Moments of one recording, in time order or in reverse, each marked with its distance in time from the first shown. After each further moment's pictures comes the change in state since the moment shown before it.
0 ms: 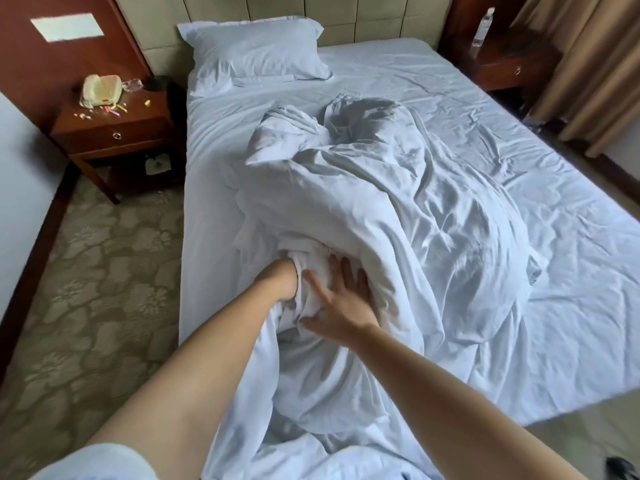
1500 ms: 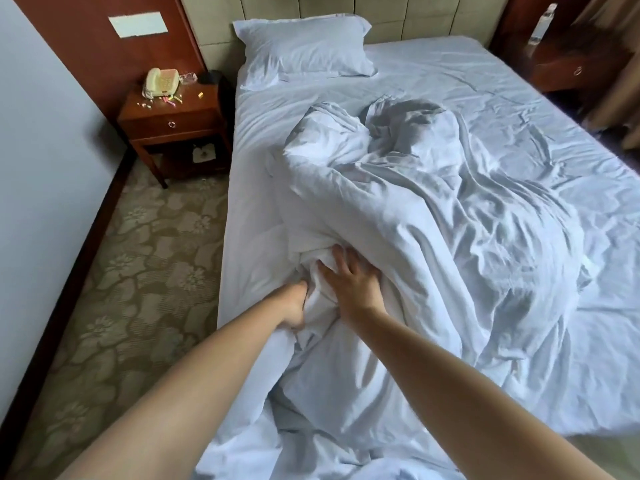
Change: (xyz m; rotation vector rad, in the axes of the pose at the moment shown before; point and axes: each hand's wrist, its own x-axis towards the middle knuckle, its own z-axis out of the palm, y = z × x) left_hand -0.057 -0.069 0.040 -0.004 -0.161 0.031; right_hand 0.010 -0.045 0.019 -0.269 0.095 -0.074
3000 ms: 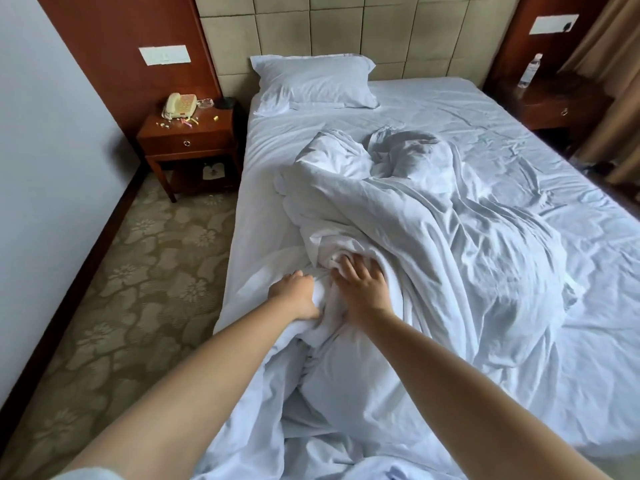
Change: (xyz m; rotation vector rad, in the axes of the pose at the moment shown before) left_hand -0.045 0.027 -0.019 0.136 0.250 -0.047; right_hand -0.026 0.010 -0.034 -0.111 0.052 -0.030
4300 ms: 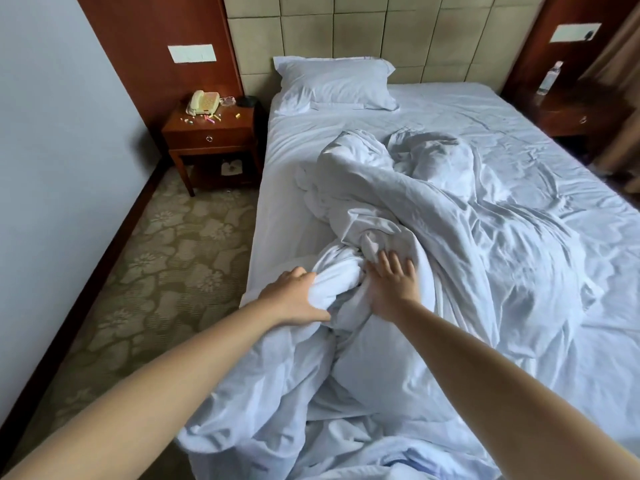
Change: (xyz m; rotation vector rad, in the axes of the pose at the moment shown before) left_hand -0.076 -0.061 -0.006 -0.175 0.005 0.118; right_hand -0.014 -0.014 0.007 0.050 -0.132 0.079
